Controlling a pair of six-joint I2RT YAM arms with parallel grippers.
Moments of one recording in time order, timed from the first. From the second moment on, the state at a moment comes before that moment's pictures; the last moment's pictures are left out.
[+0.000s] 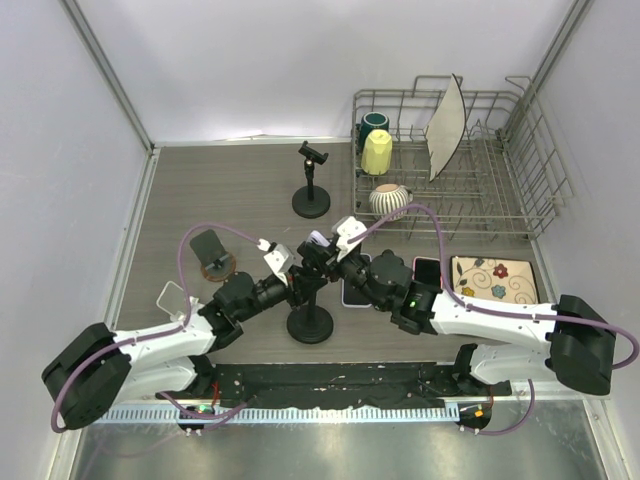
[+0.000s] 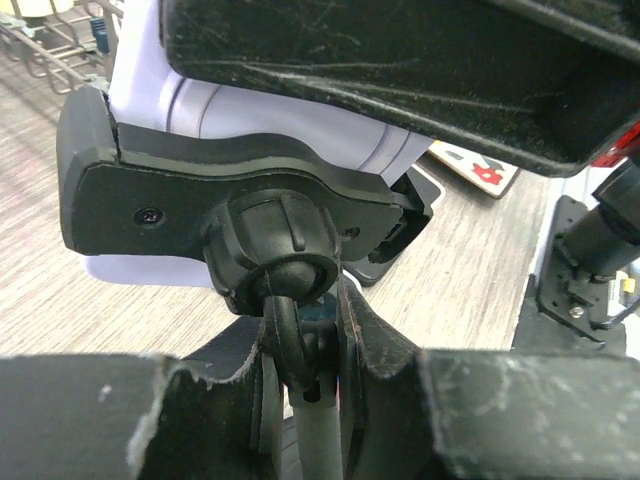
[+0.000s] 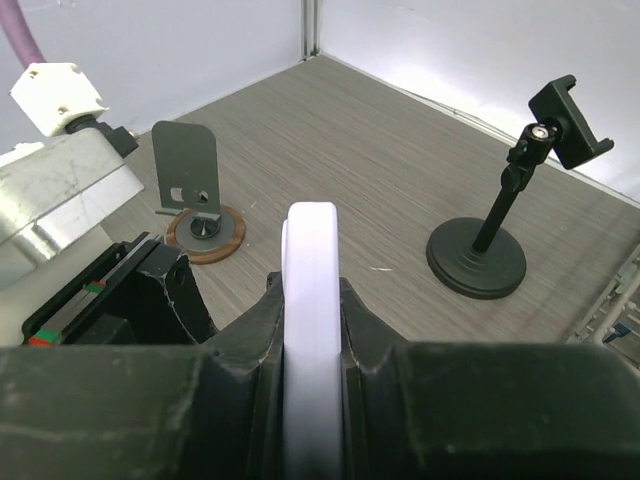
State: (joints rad) left arm -0.83 1.08 0.25 0.82 0.22 -0.26; right arm 1.09 1.20 0.67 0.59 0.34 -0.03
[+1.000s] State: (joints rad) left arm -0.75 0.95 0.22 0.78 0.27 -0.21; right arm 1.12 1.18 0.85 0.27 0.30 -0.24
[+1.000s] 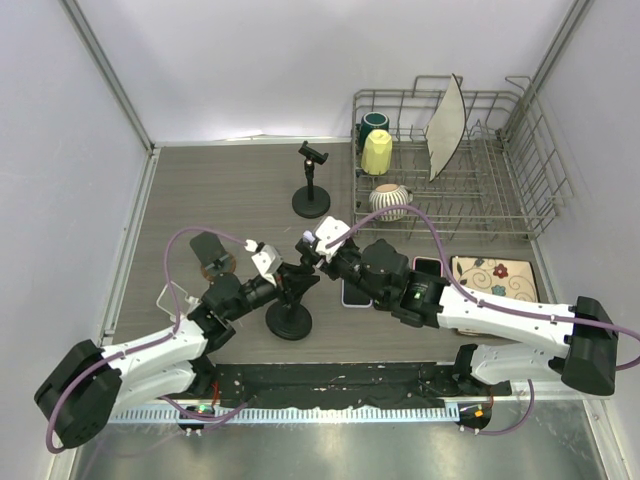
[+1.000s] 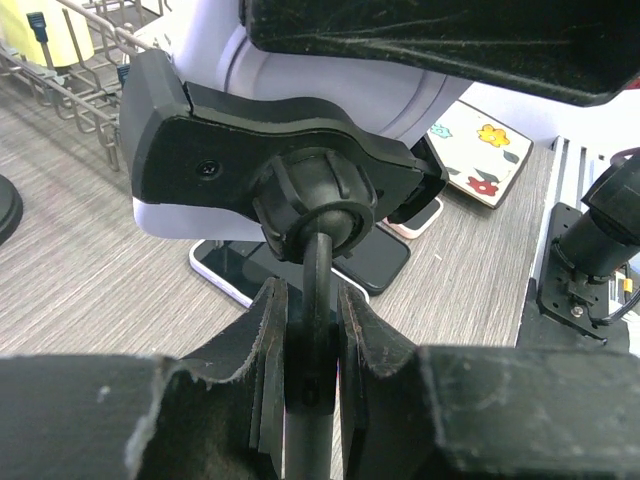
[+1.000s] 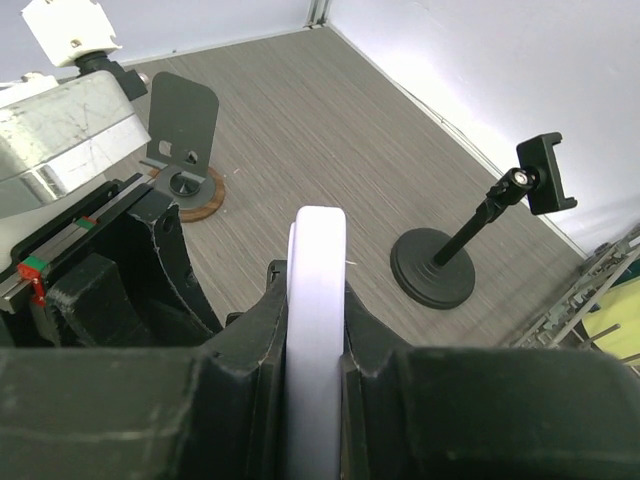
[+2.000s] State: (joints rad) left arm -0.68 0.93 0.17 0.79 0.19 -0.24; right arm 1.13 1.24 0.93 0.10 0.80 -0.27
